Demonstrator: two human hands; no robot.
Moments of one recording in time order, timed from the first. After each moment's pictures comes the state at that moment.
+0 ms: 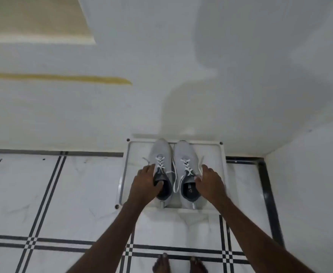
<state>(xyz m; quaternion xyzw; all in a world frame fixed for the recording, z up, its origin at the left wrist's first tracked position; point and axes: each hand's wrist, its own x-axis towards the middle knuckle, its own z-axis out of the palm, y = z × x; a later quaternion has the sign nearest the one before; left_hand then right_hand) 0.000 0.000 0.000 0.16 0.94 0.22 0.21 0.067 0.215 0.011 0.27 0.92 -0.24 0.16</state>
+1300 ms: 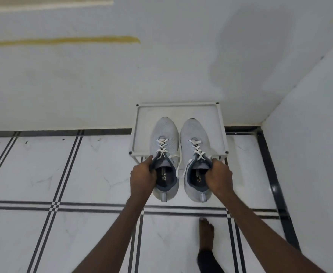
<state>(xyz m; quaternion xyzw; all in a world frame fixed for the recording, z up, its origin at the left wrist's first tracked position) 0.214 -0.083 0.013 0.07 0.96 0.27 0.09 0.291 0.129 0.015 0.35 0.89 -0.28 0.04</state>
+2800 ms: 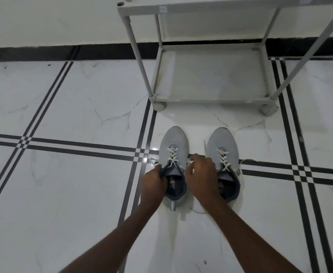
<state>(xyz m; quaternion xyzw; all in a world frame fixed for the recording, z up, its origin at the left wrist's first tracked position) 0.382 -0.196 -0.513 0.00 0.95 0.29 0.12 0.407 -0.045 -0.487 0.18 0.94 -0.28 -0.06</state>
